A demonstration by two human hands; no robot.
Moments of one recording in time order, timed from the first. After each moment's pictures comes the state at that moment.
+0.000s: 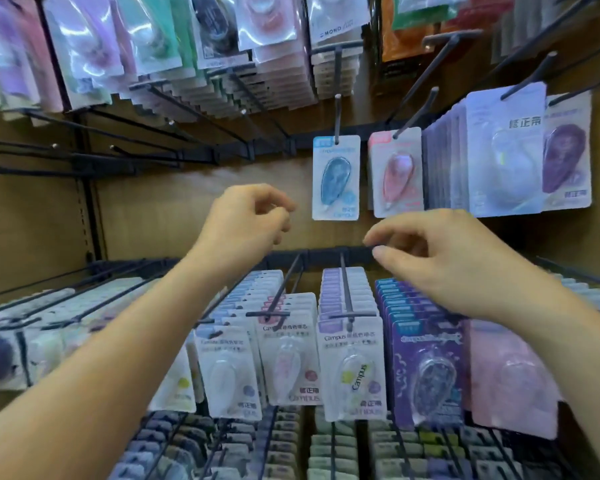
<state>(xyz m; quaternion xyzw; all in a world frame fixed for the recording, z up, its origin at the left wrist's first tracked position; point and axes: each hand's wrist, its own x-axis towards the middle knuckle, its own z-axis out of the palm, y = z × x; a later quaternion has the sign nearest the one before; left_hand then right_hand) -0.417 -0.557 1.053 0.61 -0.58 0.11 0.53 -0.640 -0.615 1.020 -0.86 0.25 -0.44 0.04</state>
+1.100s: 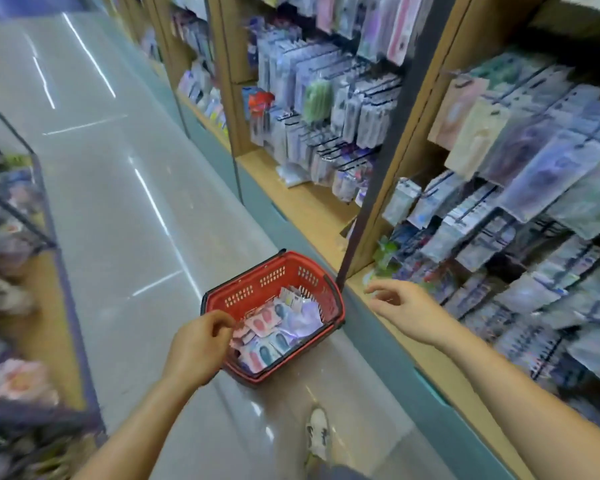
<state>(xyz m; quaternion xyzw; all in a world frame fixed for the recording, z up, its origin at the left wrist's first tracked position) -0.246 0.047 0.539 0.93 -0.02 -0.16 0.32 -0.308 -0.270 0.587 -0.91 0.14 0.11 0.37</state>
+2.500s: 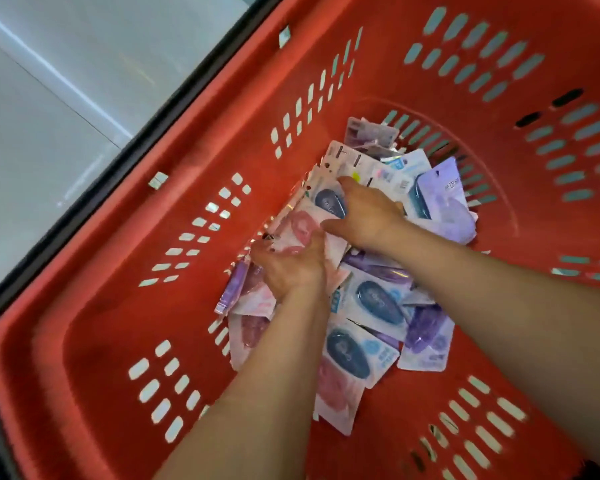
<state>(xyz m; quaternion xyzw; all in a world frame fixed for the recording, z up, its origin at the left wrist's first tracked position) 0.040 -0.060 -0.165 0.72 0.38 -0.27 0.51 0.051 -0.181 -0.159 -0.88 0.27 0.30 0.25</state>
